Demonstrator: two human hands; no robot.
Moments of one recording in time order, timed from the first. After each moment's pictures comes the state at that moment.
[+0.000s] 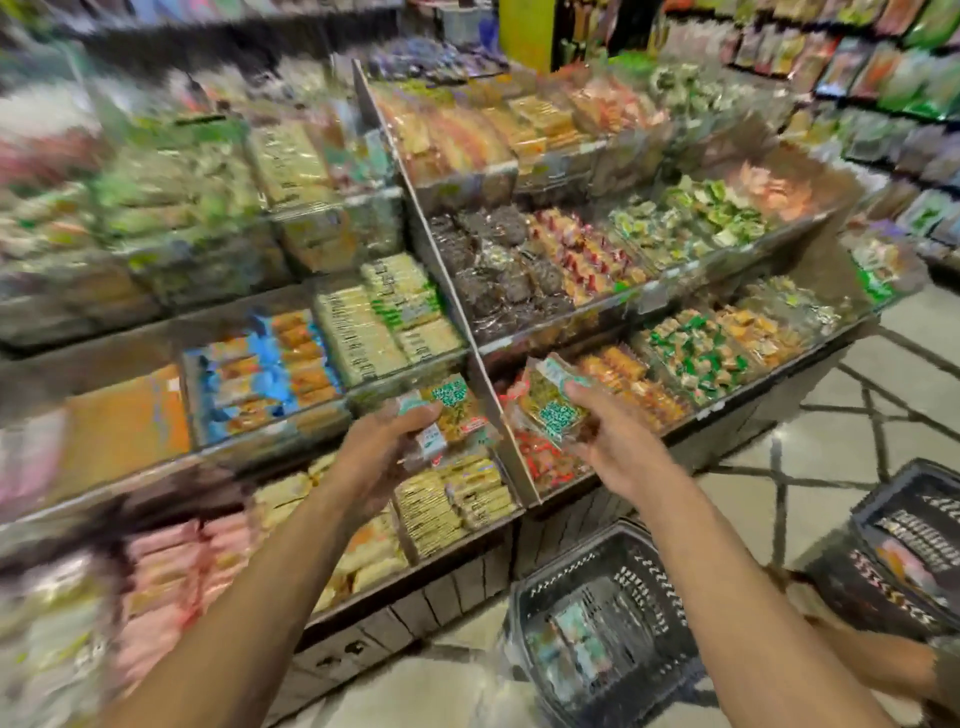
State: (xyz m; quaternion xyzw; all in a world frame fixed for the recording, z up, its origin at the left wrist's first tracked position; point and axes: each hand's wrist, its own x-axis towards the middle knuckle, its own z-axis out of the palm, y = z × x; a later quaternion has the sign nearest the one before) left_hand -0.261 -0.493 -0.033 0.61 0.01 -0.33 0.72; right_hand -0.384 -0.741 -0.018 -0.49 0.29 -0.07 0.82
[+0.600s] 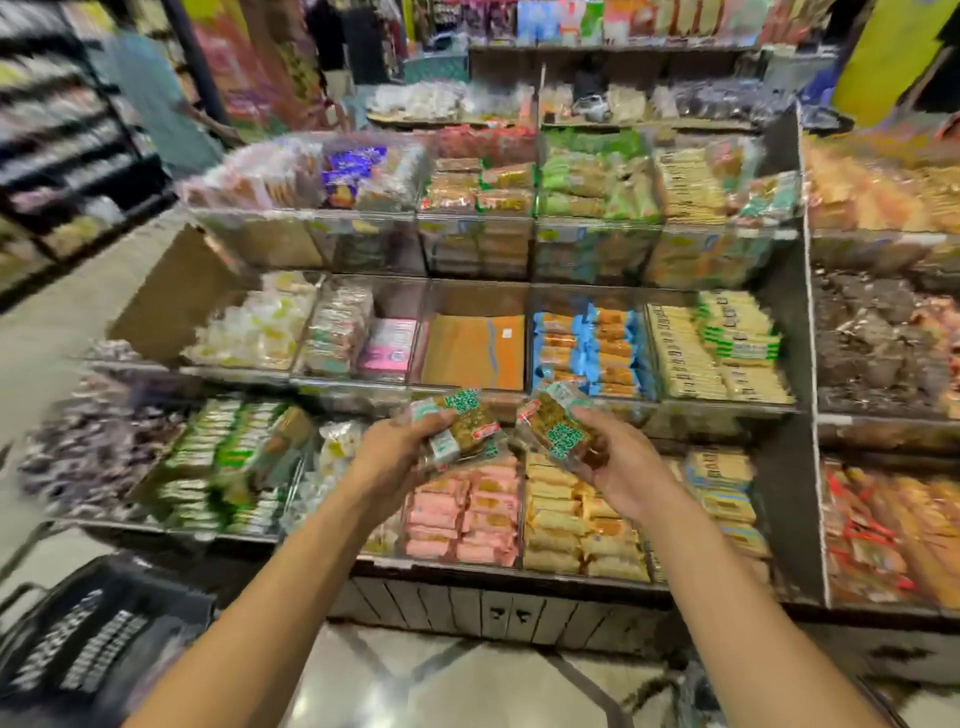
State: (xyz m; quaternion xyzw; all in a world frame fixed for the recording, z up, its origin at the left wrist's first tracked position) left_hand -0.289 -0.097 -0.014 0.56 0.17 -0.11 0.80; right_hand -0.279 -0.361 0.000 -0.53 0.18 0.16 0.81
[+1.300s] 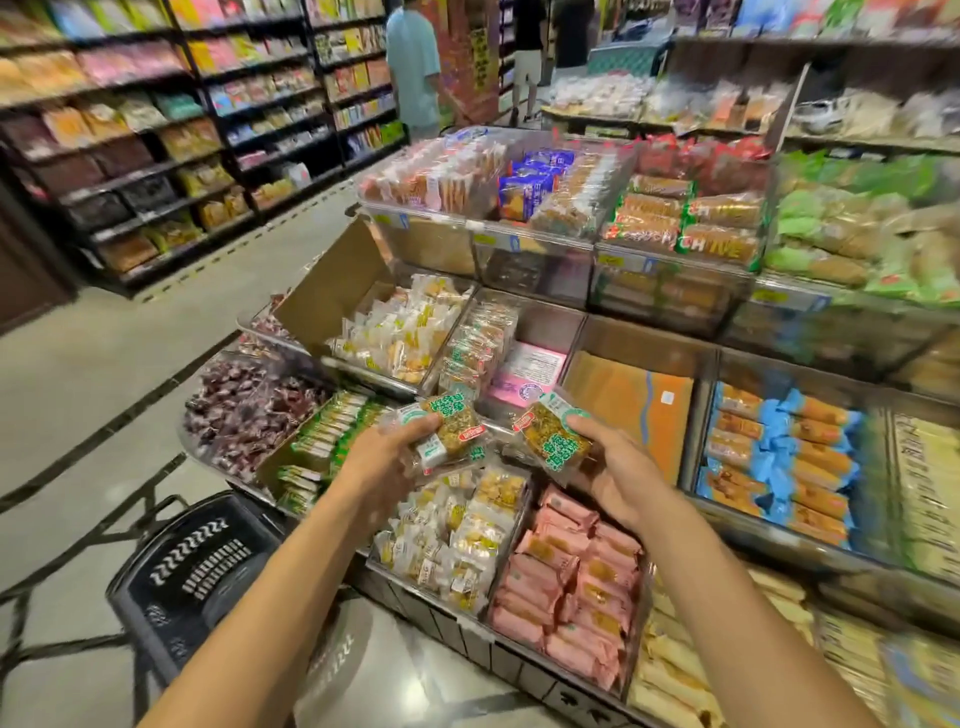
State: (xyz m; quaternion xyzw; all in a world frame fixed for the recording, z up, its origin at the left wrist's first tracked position) left_hand -0.225 0.079 -0.029 0.57 0.30 0.01 0.76; right_hand -0.107 -0.179 -0.040 -0.54 0.07 0.31 0.78
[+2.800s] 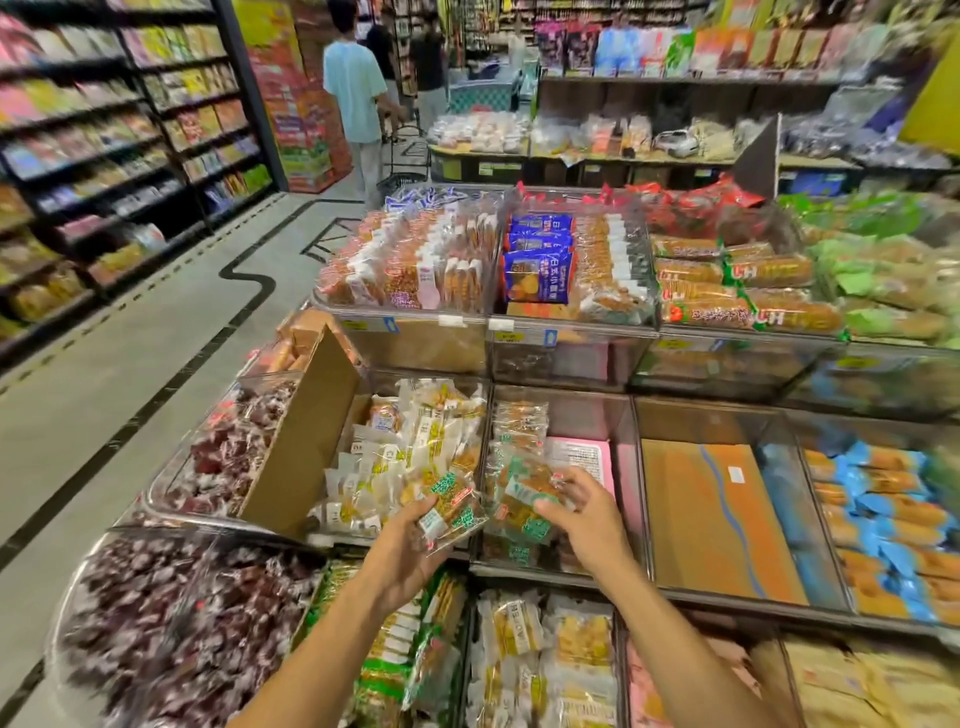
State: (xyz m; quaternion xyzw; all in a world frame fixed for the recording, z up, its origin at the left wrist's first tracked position) left_hand -0.027 0.285 -0.112 0.37 0.25 -0.15 0.88; right_hand 0.024 0.038 -0.129 -0.76 0.03 0.05 0.64
